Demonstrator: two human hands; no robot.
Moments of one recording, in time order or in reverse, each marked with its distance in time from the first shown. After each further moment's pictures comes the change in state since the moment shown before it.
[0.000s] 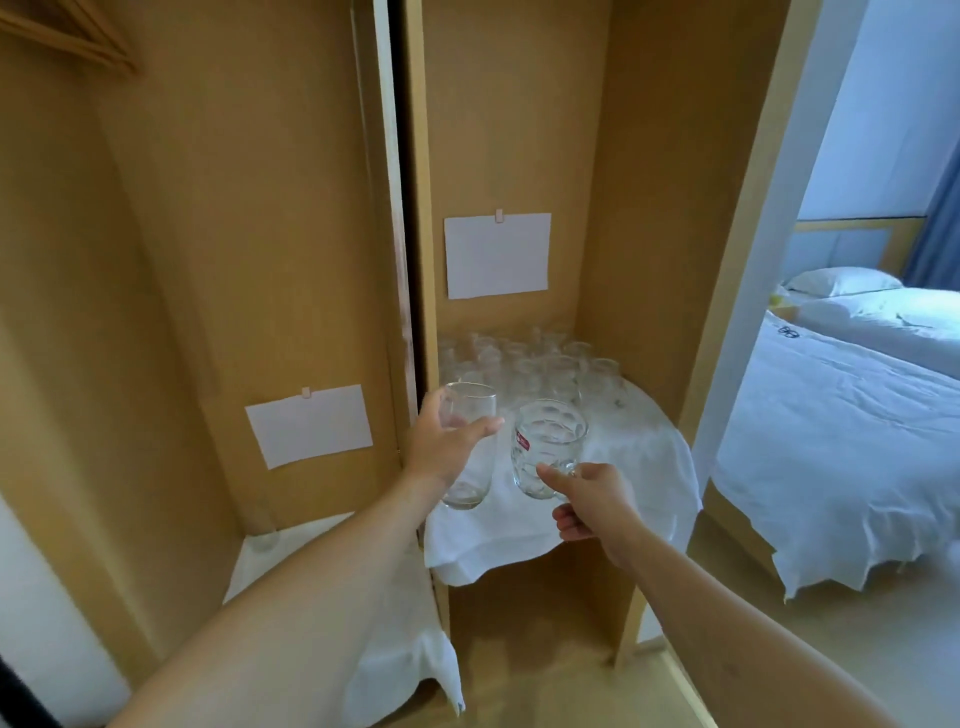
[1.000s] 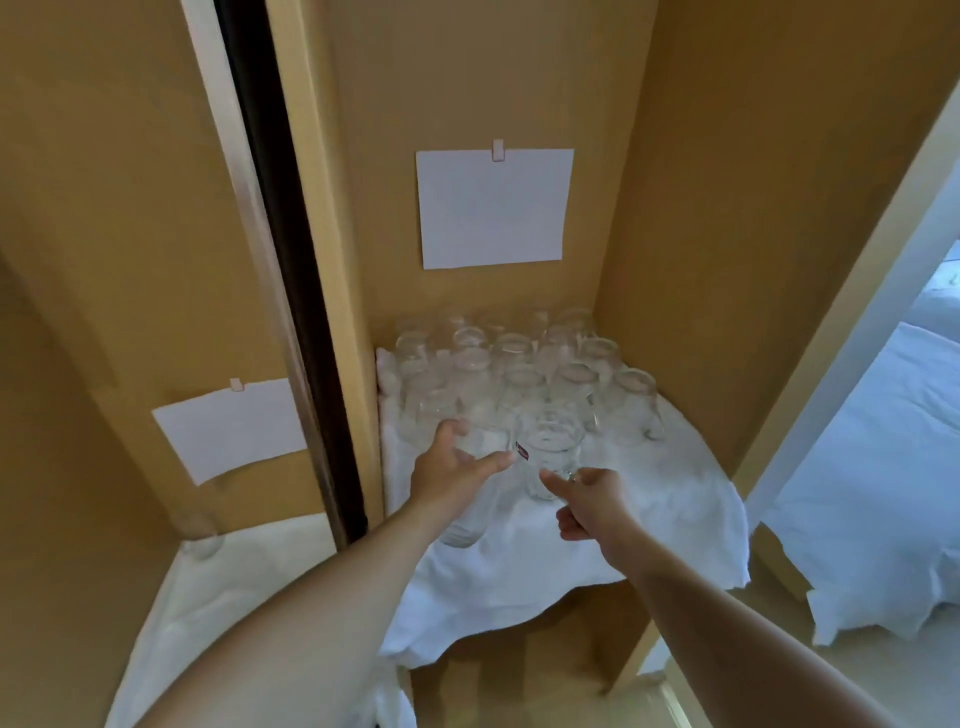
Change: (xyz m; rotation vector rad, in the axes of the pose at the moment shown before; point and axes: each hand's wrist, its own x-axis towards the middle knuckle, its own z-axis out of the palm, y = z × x) left_hand 0.208 -0.109 0.112 0.180 -0.042 -0.221; right_hand 0.288 0.043 -0.018 -0.086 0.019 0.126
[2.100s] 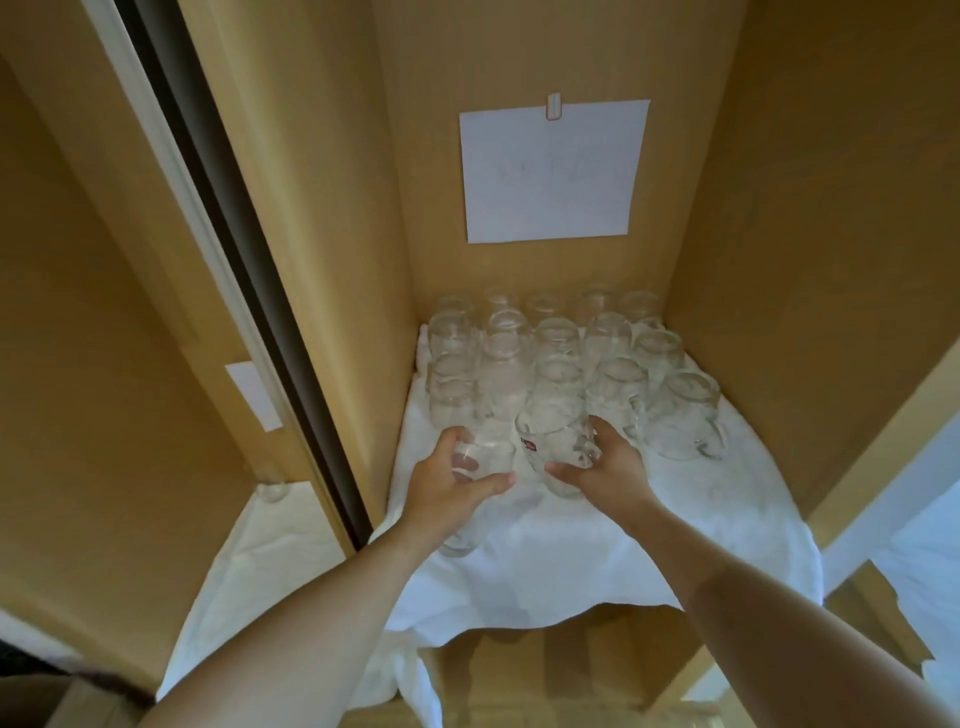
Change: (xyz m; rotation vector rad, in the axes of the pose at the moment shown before) left_hand 0.004 -0.028 0.024 -0.001 0.158 -0.019; right_hand 0.080 -0.007 -0.011 -0.204 -0.207 -0.367
